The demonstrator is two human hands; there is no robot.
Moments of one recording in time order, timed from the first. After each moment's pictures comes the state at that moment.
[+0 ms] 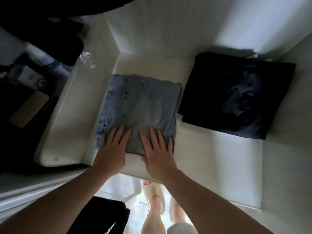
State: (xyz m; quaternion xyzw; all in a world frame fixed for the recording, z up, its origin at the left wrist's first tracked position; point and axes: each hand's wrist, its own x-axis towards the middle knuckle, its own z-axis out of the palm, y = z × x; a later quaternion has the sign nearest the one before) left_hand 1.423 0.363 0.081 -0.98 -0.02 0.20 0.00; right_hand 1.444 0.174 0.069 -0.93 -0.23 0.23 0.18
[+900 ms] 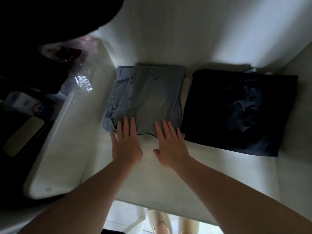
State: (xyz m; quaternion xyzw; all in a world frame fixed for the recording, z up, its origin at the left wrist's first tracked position) left_hand 1.525 0.325 0.066 -0.98 -0.14 0.16 0.01; right_hand 1.550 0.165 0.054 -0.95 -0.21 0.20 0.13
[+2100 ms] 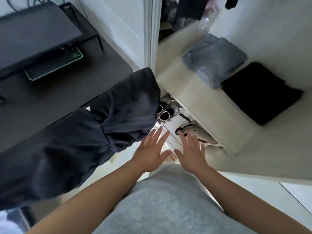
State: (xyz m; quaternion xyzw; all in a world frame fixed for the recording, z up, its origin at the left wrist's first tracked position) left_hand 1.041 0.151 0.184 -0.92 -0.21 0.15 -0.31; right_hand 1.175 0.006 0.178 -0.89 -0.34 0.29 0.01
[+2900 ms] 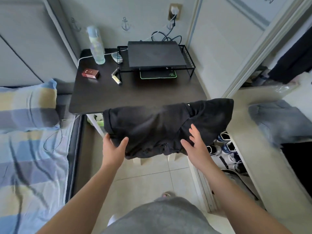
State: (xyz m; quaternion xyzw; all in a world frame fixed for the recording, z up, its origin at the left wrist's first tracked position) left_hand 0.749 0.164 0.257 -0.40 -0.71 -0.37 -0.45; right_hand 1.024 0.106 0.299 -0.72 -0.43 0.42 0.35
